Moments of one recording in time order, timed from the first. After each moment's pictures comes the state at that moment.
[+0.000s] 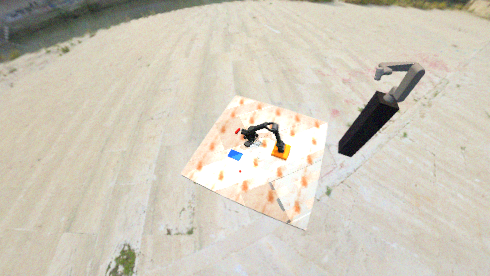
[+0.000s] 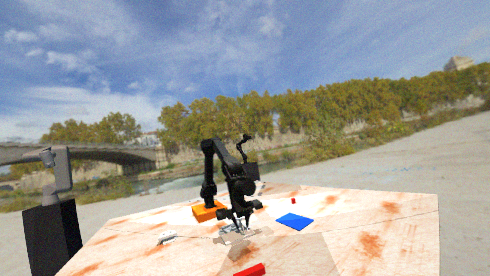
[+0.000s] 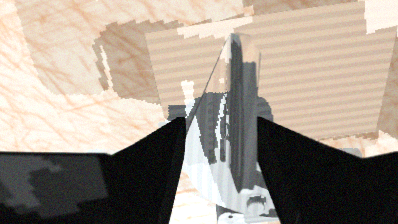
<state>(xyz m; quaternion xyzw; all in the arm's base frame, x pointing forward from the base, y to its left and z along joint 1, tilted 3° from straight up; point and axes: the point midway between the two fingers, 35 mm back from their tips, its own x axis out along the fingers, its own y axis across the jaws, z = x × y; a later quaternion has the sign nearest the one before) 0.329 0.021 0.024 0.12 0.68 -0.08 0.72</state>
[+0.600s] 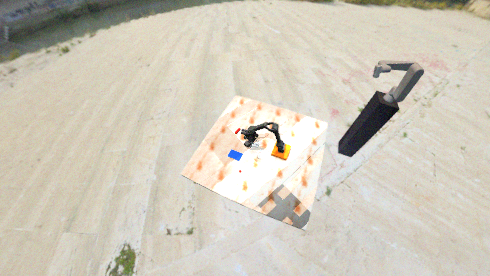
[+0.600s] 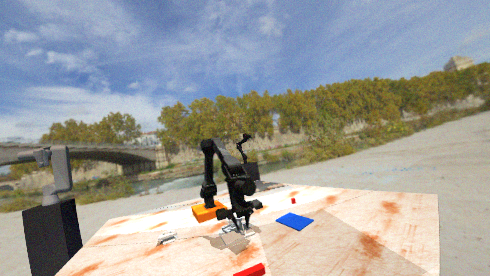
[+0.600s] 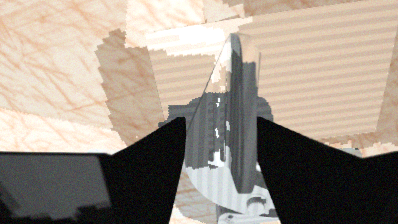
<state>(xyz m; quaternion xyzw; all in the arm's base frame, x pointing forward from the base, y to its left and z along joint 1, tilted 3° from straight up) 0.329 0.021 0.024 0.12 0.68 -0.08 0.72</state>
